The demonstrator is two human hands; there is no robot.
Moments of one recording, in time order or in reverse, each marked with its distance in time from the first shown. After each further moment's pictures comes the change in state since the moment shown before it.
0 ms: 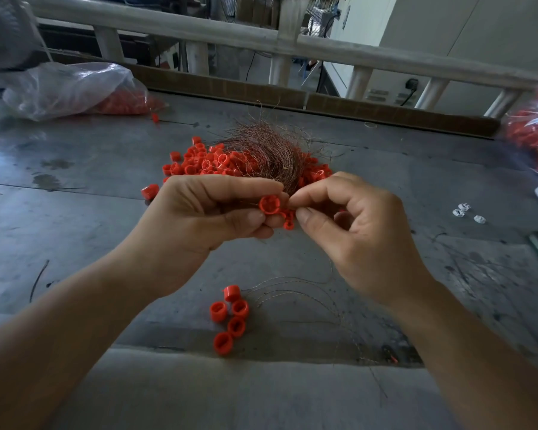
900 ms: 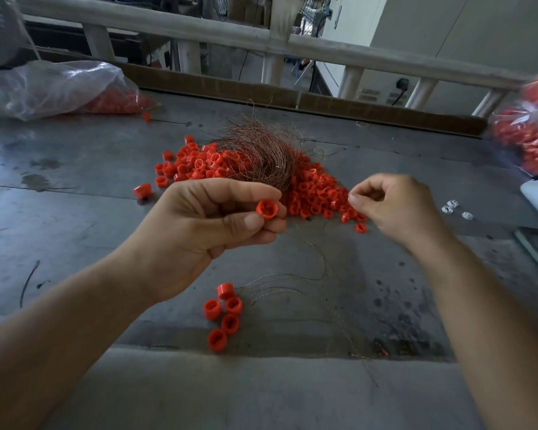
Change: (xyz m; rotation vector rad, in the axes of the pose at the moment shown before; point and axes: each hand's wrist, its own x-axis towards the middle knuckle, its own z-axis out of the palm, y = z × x) left_hand -0.001 -0.004 0.003 -0.172 -0.055 -0.087; right_hand 0.019 0.078 -0.047 -0.429 0.078 0.412
